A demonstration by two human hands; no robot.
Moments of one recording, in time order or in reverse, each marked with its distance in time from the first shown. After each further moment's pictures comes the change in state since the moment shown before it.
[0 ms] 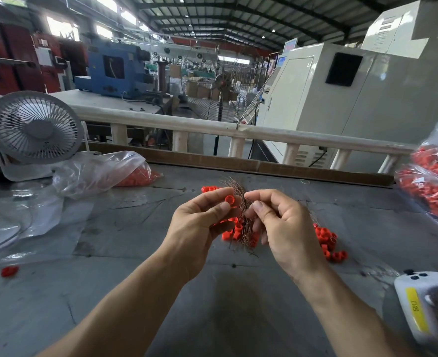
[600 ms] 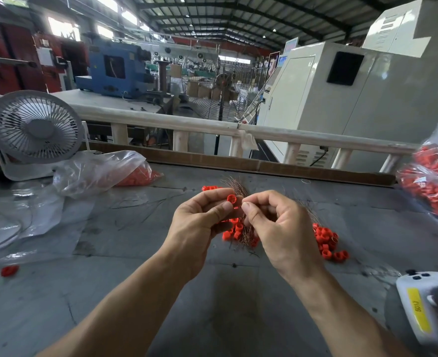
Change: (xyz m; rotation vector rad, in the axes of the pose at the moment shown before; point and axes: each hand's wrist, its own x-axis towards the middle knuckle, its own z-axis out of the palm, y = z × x) left_hand 0.001 -0.002 -0.001 0.041 -0.023 0.062; right_hand -0.009 -0.012 0.005 -0.081 0.033 -0.099
